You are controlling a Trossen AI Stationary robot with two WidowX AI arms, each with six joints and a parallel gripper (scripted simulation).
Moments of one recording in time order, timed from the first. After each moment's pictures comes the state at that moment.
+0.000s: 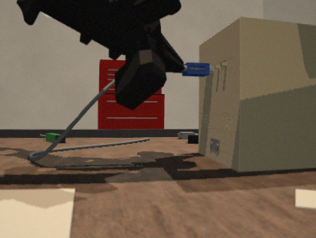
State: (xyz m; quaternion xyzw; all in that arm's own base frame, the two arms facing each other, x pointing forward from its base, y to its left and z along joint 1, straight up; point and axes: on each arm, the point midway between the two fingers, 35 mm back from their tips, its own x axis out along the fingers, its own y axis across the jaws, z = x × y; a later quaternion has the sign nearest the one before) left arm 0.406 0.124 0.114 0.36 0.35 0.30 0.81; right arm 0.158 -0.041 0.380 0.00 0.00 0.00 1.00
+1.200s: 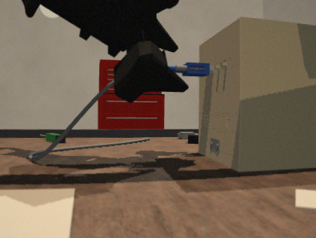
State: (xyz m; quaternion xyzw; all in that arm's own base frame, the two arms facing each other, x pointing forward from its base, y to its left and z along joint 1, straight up) left arm 0.404 0.126 0.115 0.31 0.35 0.28 0.84; right arm 0.158 -0.041 0.380 0.00 0.00 0.00 1.00
